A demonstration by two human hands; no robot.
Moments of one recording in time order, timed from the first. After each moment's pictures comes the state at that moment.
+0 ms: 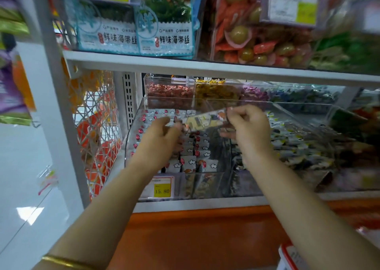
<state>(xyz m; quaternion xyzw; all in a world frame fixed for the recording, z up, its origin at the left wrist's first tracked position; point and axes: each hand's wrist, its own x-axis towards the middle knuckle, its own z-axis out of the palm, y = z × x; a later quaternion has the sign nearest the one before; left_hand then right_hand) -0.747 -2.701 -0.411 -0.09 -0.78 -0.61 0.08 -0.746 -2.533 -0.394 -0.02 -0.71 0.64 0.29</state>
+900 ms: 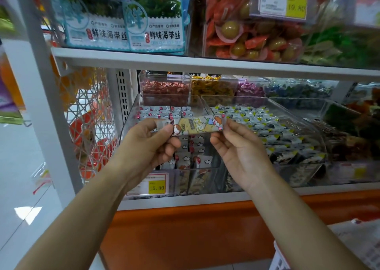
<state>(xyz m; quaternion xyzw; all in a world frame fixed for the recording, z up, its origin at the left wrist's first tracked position) -0.733 -2.717 -0.413 -0.15 -0.62 -0.77 -0.05 -0.713 -2.535 -0.413 0.03 -0.43 0.89 0.10</state>
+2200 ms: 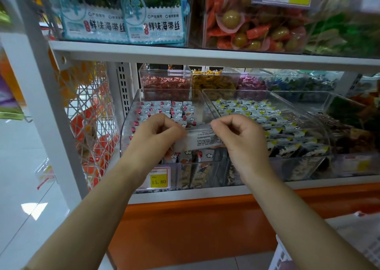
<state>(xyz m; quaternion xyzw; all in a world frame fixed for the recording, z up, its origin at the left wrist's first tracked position) -0.725 -2.706 -0.412 -0.14 -0.75 -0.64 0.04 -0.707 -2.537 -0.420 0.09 -0.77 0.56 0.30</state>
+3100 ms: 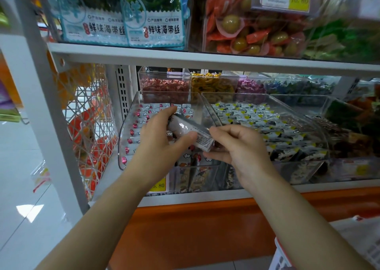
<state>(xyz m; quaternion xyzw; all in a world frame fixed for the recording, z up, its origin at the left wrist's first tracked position) -0.724 -2.695 -0.418 -0.19 -0.81 -0.53 0.14 -0.705 -2.537 -0.416 0.01 -0.67 0.73 0.14</state>
